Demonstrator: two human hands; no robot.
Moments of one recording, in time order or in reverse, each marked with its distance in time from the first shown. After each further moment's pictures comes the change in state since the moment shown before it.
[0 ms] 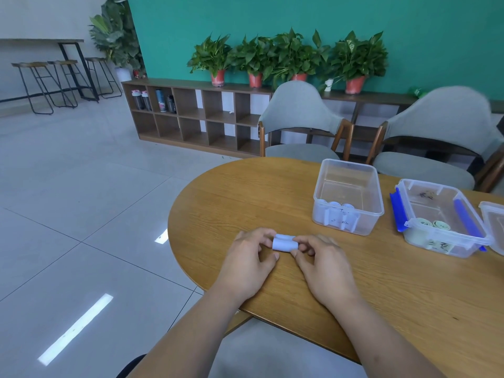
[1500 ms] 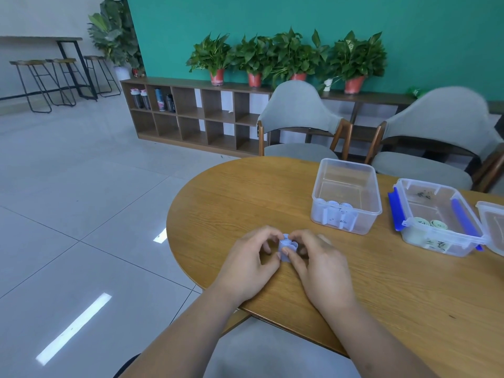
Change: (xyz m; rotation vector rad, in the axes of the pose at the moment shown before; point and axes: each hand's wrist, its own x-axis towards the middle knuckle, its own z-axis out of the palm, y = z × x) left_hand -0.004 0.010 -0.005 -0.119 -0.053 0.115; right_hand -0.009 -0.019 -0.007 -0.034 0.074 -0.111
